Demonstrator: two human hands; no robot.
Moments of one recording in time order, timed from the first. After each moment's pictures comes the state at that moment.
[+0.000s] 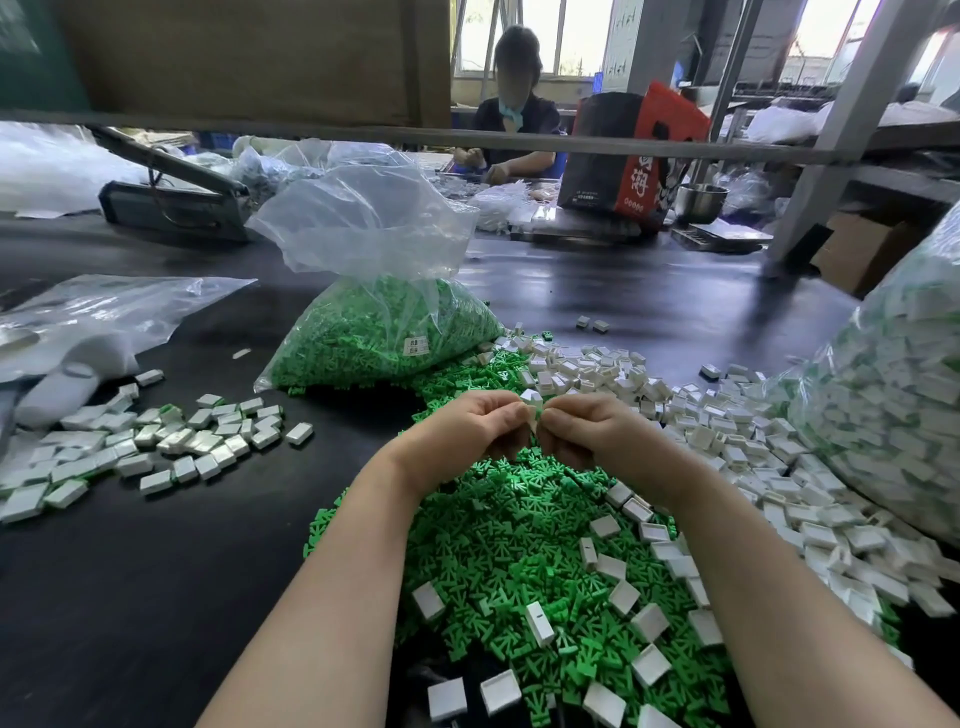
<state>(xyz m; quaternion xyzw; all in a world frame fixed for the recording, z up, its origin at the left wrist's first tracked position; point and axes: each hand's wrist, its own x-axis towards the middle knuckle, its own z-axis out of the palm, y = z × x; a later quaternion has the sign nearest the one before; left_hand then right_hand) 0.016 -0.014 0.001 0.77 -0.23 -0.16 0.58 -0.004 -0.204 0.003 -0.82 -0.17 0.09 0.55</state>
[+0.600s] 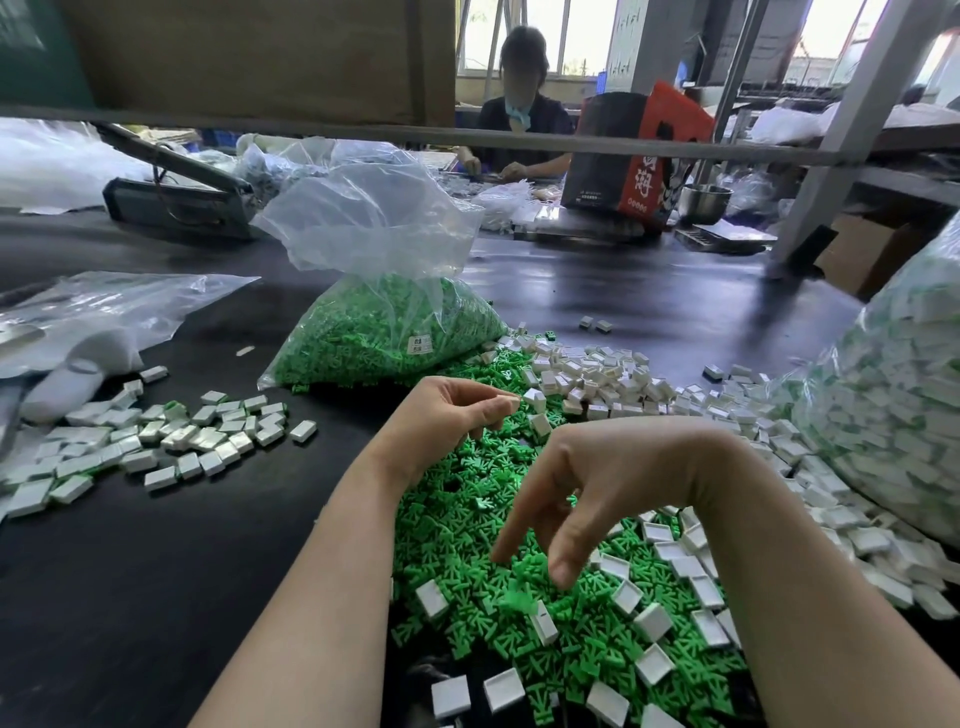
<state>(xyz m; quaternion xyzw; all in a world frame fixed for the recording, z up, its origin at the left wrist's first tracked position) 0.028 0.005 -0.008 0.75 -0.16 -0.06 0.64 -0.028 -0.183 0.062 -0.81 -0.35 0.38 0.29</state>
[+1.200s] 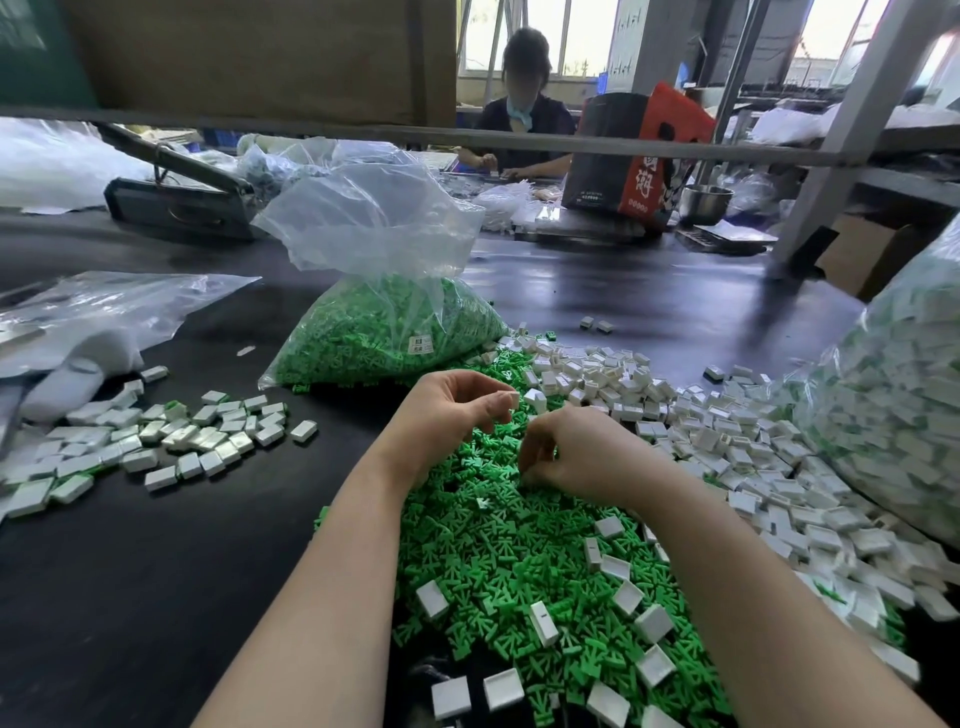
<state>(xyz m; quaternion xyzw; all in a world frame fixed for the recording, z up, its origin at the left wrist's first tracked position) 0.027 0.001 -0.006 0.74 -0.14 -0.04 0.65 -0.004 -0.175 0.012 -0.97 -0.16 0.06 0.20</state>
